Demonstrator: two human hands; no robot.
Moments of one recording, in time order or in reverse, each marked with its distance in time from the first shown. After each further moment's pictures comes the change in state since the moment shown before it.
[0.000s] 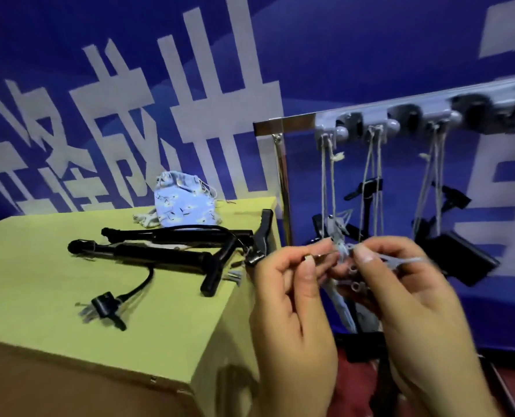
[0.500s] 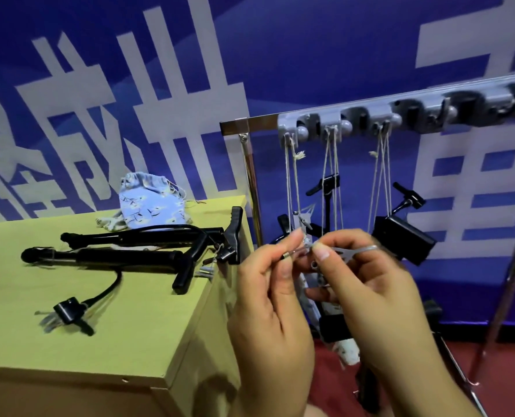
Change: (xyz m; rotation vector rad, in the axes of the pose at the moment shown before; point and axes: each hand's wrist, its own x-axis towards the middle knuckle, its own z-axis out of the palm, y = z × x) left_hand -0.017 0.011 0.006 0.085 0.023 0.147; right_hand -0.020 -0.008 -0.010 -0.114 -0.005 -0.045
